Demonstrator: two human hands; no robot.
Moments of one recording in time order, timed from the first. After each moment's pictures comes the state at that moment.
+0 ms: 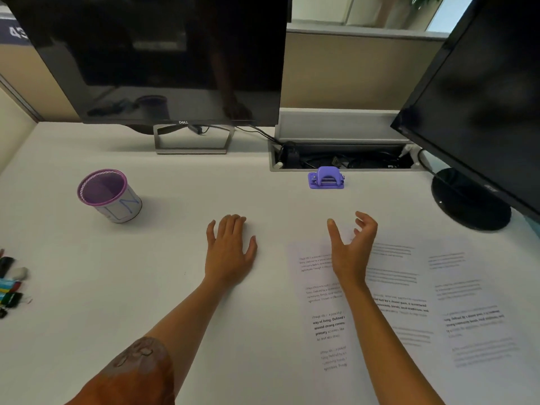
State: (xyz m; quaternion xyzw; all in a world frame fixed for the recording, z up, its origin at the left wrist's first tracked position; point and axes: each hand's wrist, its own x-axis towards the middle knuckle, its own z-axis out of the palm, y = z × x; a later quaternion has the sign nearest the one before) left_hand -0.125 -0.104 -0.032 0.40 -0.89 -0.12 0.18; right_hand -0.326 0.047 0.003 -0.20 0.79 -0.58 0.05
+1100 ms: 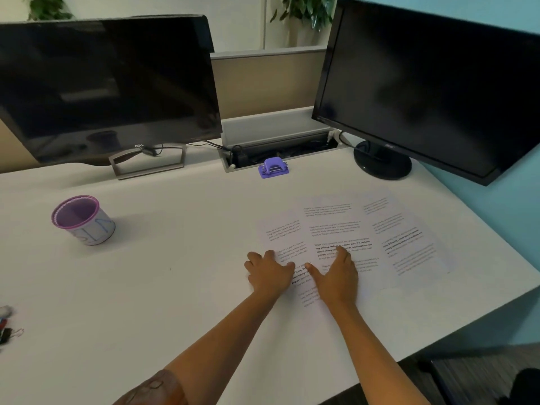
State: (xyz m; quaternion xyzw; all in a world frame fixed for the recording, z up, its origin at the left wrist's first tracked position) left_hand -0.155 0.064 0.012 0.49 -0.77 -0.41 -0.01; right_hand -0.230 0.192 -0.004 -0.12 0.95 -0.28 0.05
